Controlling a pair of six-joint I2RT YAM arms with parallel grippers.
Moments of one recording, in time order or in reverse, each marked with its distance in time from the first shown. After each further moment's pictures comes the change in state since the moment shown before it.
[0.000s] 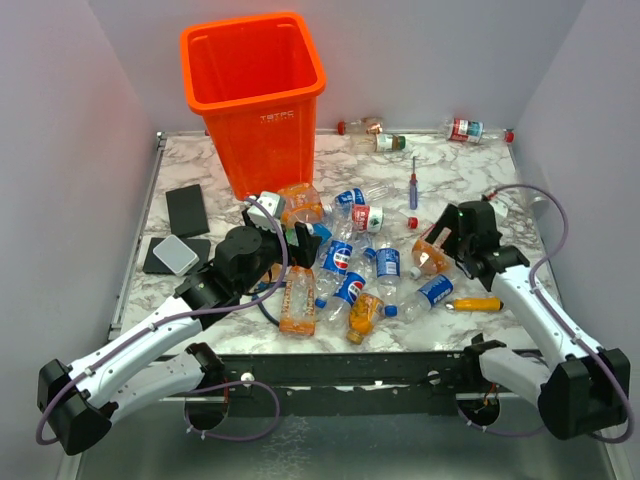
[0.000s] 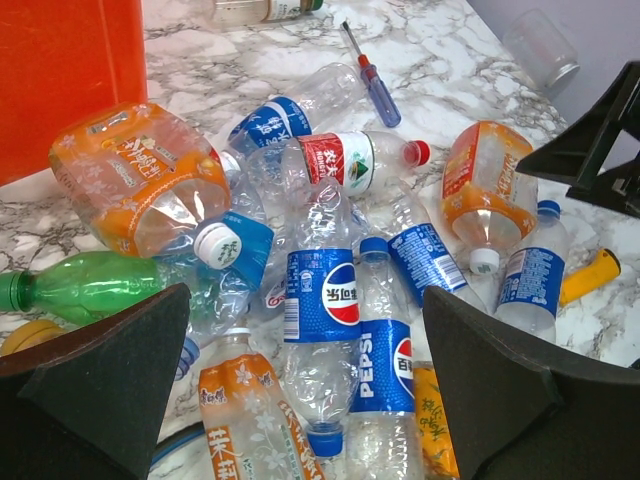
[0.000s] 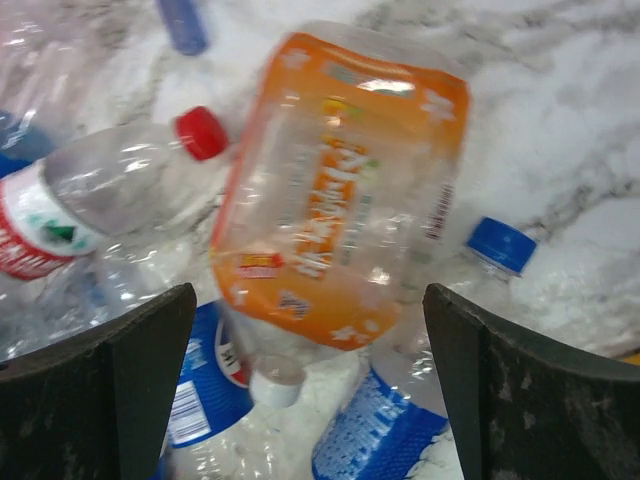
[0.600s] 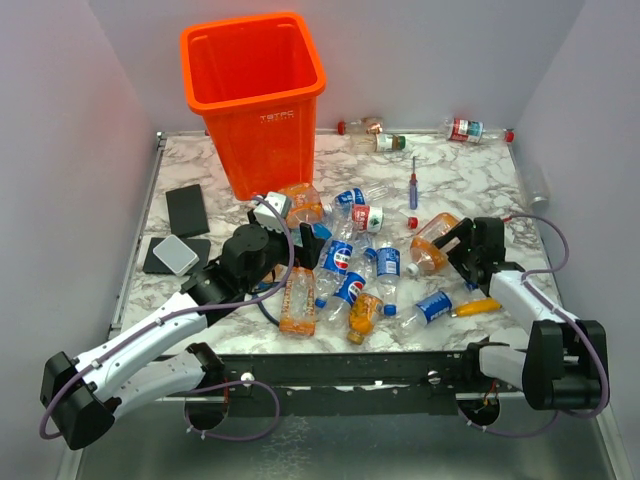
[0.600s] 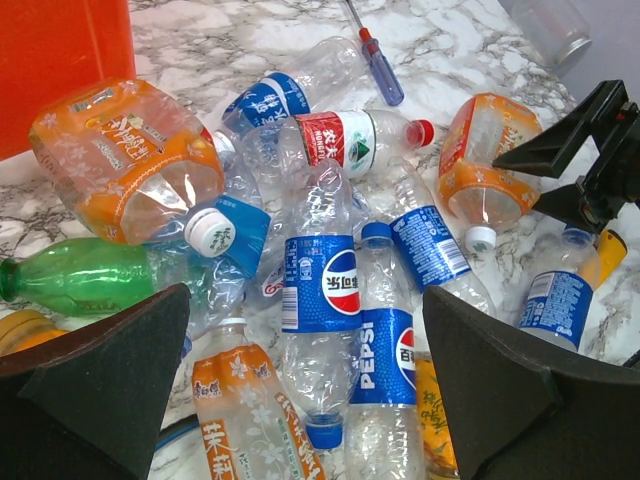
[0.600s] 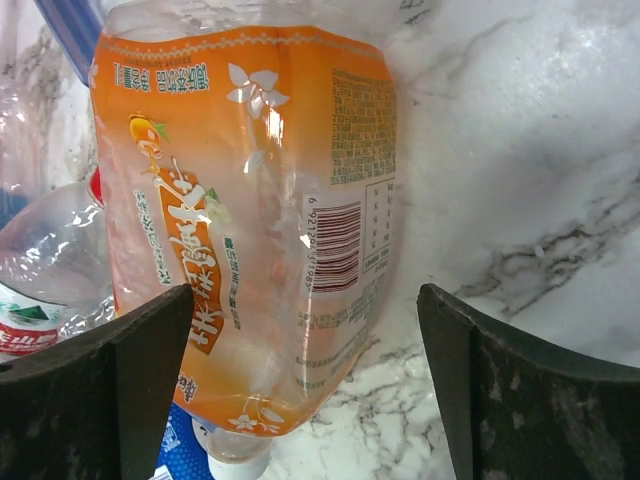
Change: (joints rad) left arm 0.000 0.042 0.000 -0.002 0.015 -0.013; right arm -0.265 0.119 -0.262 0.318 -0.245 0.182
